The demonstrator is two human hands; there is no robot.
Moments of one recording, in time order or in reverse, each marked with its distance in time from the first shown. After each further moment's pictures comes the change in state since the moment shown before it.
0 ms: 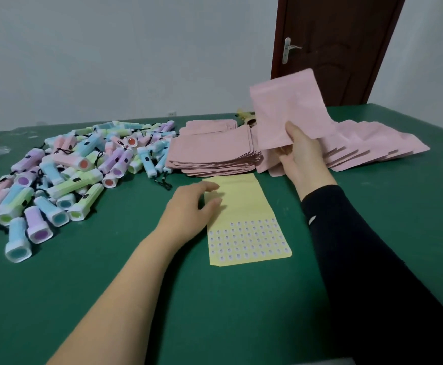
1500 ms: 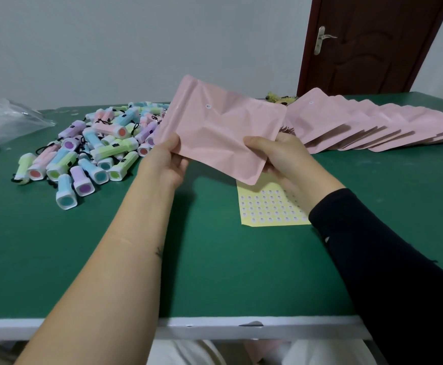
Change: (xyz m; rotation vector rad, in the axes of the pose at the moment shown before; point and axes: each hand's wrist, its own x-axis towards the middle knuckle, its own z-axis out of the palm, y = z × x) left_hand -0.002 -0.009 -0.065 -1.538 0.515 -0.648; right_hand -0.096 0.057 0.020 -0.578 -0.408 0.007
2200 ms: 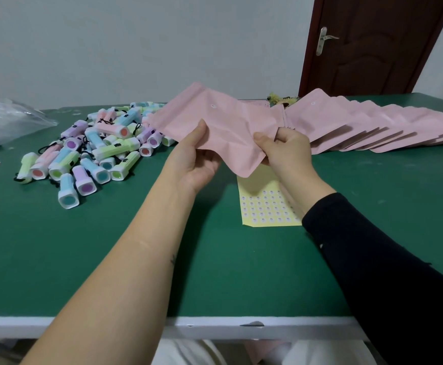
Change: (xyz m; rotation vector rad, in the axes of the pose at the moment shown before) left_hand -0.015 -0.022 0.017 -0.220 -0.326 -0.132; right_hand -0.005 -0.002 0.010 -0.146 0.251 -0.149
